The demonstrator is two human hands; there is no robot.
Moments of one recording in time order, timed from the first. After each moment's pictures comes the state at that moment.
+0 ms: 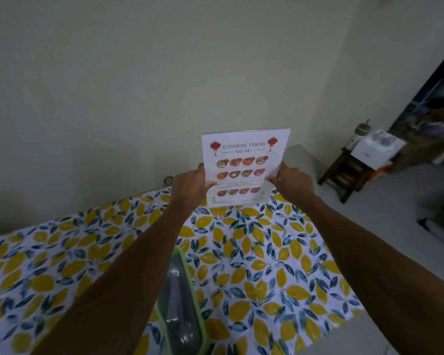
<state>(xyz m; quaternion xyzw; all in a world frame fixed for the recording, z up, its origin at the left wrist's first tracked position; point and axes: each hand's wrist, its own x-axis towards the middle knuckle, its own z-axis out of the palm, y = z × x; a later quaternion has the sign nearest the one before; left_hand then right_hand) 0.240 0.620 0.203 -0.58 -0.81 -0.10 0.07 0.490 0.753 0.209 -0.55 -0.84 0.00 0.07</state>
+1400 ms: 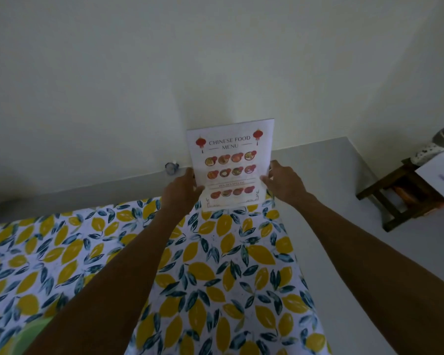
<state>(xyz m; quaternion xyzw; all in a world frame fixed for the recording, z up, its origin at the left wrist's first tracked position) 0.271 0.930 0.067 -0.42 -0.88 -0.18 -0.10 0.473 1.131 0.061 -0.44 -0.87 0.24 0.04</state>
